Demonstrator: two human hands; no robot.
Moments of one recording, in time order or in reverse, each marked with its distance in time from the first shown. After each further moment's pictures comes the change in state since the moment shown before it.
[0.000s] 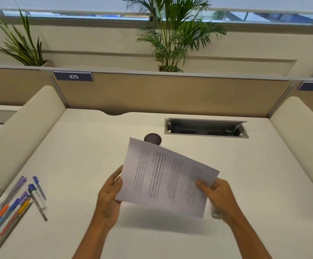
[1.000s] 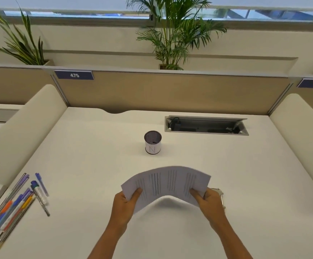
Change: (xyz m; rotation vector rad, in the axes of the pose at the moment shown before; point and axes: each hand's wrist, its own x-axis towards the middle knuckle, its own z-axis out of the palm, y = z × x) left_hand -0.026 -0.039 0.015 0.459 0.128 -0.039; right_hand -0.012 0.059 0.016 -0.196 0.064 0.010
